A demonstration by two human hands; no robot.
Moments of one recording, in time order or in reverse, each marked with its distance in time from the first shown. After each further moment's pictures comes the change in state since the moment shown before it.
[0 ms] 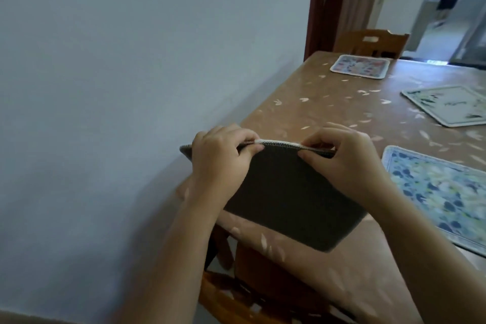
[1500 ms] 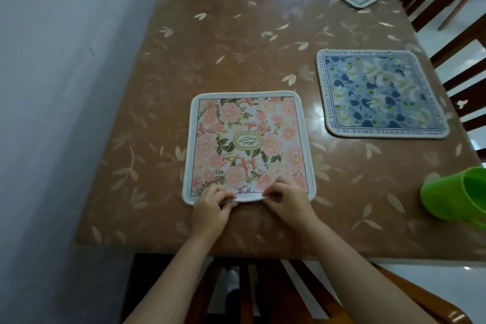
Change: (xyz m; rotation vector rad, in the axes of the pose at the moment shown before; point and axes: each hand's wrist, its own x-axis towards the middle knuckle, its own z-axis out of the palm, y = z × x) left_hand -0.116 -0.152 0.251 -0.386 -0.842 -0.226; right_hand -0.085 0.181 0.218 0.058 -0.148 0.781
